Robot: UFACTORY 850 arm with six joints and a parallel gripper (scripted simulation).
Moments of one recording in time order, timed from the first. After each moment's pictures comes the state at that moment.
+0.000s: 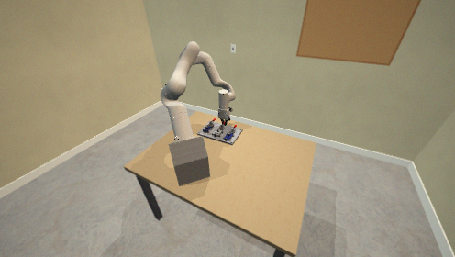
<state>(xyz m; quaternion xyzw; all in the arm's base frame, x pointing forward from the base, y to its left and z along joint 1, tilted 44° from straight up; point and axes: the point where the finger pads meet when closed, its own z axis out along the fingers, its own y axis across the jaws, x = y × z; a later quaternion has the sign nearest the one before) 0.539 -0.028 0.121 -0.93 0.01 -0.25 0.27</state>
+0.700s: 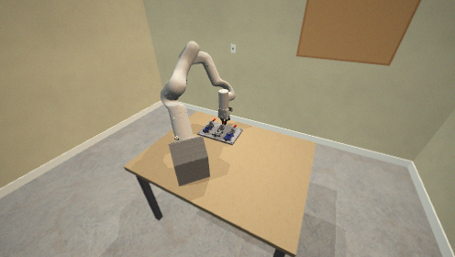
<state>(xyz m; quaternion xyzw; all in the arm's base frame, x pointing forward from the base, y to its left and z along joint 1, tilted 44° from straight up) 0.535 -0.030 0.123 -0.93 0.01 -0.25 0.27</state>
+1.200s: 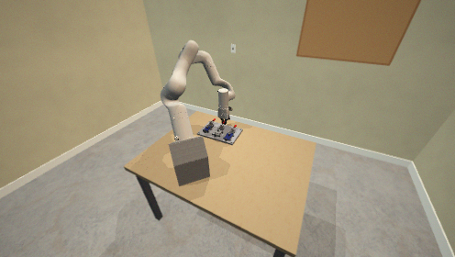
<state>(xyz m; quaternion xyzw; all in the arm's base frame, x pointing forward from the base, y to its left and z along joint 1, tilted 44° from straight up) 0.529 -0.033 0.127 -0.93 0.01 -0.25 0.27</state>
